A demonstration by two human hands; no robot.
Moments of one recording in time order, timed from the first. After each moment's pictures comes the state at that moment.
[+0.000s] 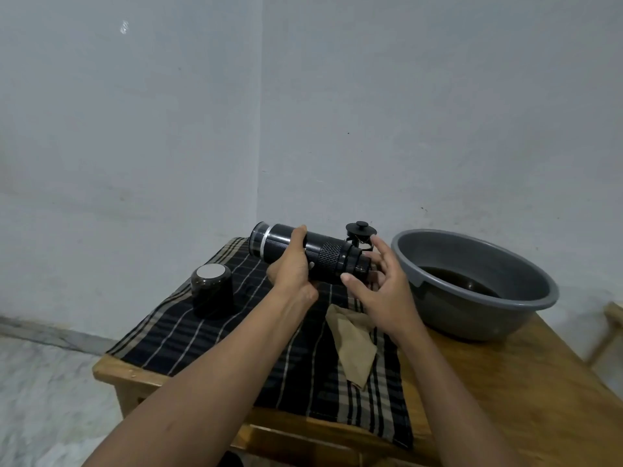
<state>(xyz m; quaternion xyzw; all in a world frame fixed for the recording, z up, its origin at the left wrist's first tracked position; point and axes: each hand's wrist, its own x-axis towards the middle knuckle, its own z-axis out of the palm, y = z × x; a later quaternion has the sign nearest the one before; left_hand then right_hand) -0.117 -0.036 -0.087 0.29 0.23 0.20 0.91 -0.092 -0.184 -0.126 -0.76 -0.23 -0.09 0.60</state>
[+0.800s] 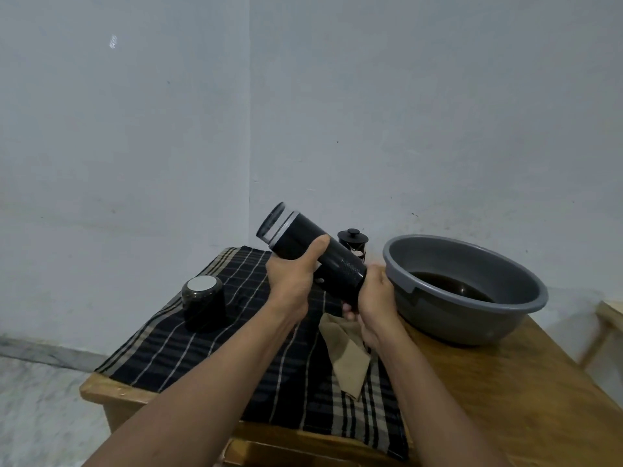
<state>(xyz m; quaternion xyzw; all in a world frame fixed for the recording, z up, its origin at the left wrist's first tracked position) -0.116 -0.042 -0.093 0.50 0.11 0.27 0.81 -0.087 -0.159 -0.117 -0.66 -0.02 0.01 0.75</state>
